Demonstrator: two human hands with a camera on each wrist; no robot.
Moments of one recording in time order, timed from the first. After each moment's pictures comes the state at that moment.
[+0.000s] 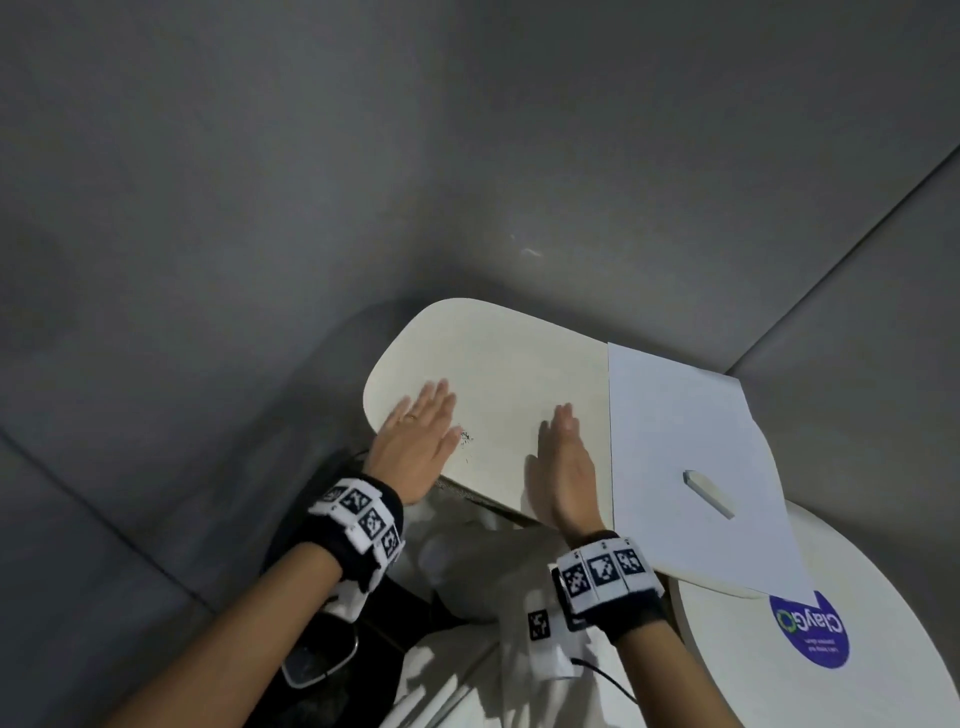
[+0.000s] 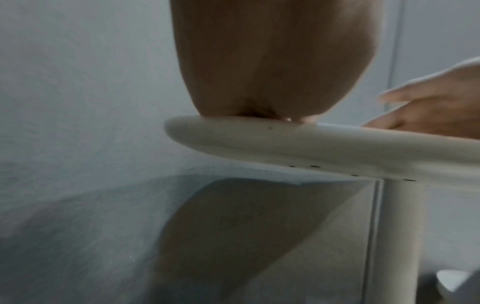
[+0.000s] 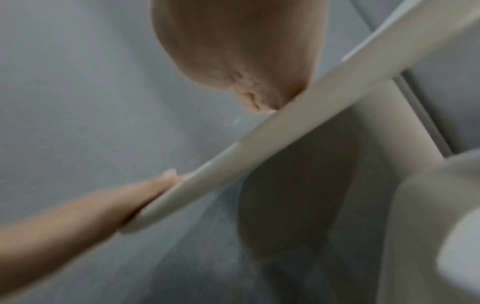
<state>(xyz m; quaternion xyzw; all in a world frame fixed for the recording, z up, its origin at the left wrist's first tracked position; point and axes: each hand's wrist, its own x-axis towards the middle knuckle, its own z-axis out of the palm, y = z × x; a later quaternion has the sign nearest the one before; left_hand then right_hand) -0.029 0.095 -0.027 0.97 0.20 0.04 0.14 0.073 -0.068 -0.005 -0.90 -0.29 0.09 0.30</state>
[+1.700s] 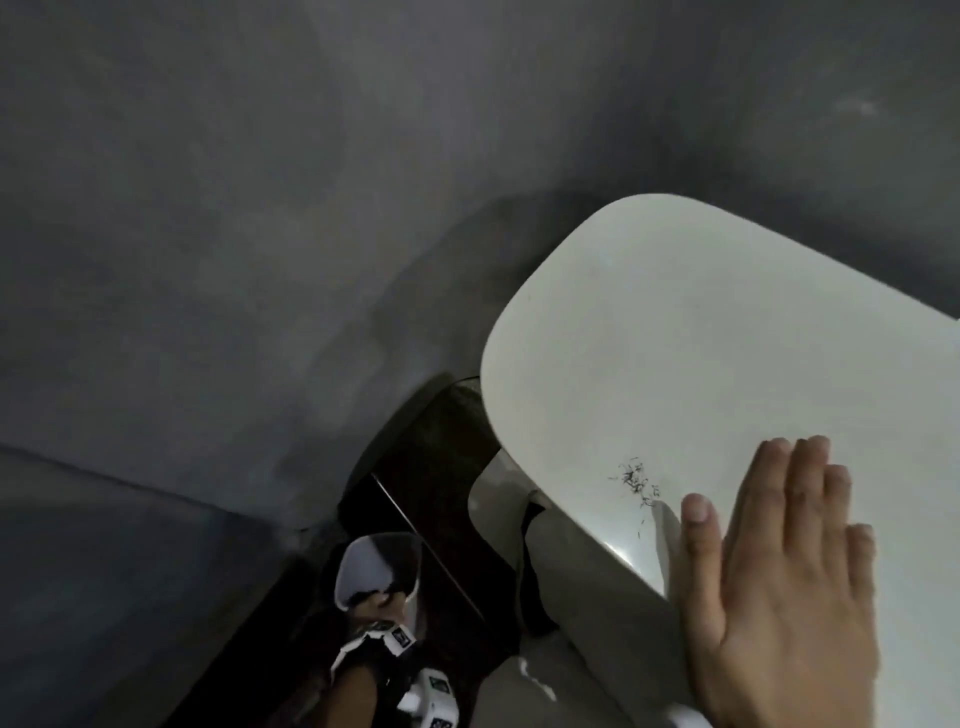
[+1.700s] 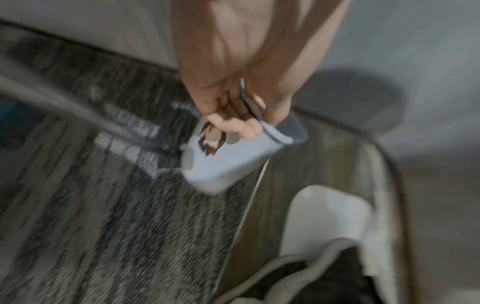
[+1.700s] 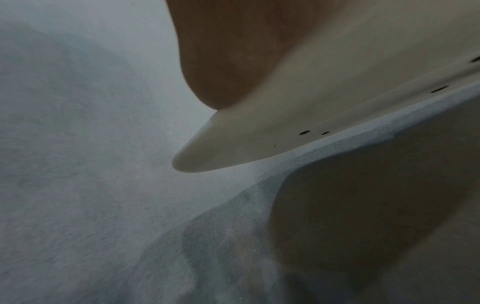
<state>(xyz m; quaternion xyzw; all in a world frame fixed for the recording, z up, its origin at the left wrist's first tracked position) -0.166 0.054 -0.448 0.45 0.67 -0.10 0.58 0.048 -0.037 -0.036 -0.94 -0.32 0.01 0.09</state>
